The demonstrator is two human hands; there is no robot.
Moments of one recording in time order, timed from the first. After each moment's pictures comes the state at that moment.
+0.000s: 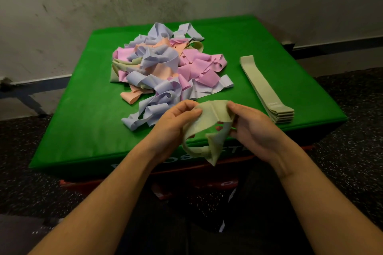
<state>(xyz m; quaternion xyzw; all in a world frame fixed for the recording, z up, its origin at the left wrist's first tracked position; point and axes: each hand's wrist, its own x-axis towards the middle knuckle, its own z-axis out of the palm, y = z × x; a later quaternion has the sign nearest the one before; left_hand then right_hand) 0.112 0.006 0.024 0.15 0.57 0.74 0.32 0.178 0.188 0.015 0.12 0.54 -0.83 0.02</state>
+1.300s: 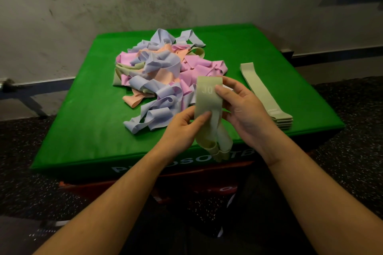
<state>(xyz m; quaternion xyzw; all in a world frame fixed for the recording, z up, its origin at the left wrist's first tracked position) 0.112 0.021 0.016 0.23 0.70 0.66 0.18 0.149 0.172 0.049 0.11 0.58 -0.80 -0.09</state>
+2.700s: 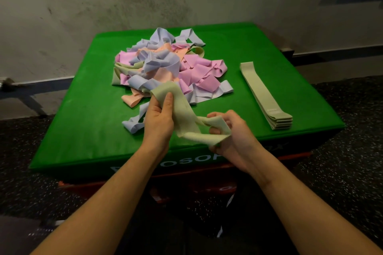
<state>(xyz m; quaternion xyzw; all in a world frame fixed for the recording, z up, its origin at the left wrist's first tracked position) 0.081 0.014 0.002 0.03 0.63 0.77 0.02 0.169 0.159 0.008 0.19 0.50 -0.84 0.07</state>
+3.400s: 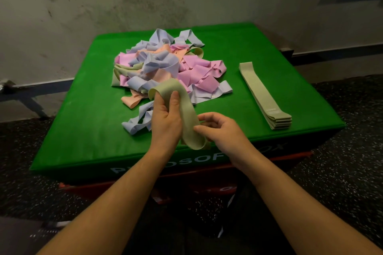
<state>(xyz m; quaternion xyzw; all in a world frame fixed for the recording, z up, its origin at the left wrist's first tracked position) 0.097 0.027 0.014 0.08 0.70 0.71 -0.04 0.167 0.147 0.006 0.12 0.69 -0.71 -0.02</state>
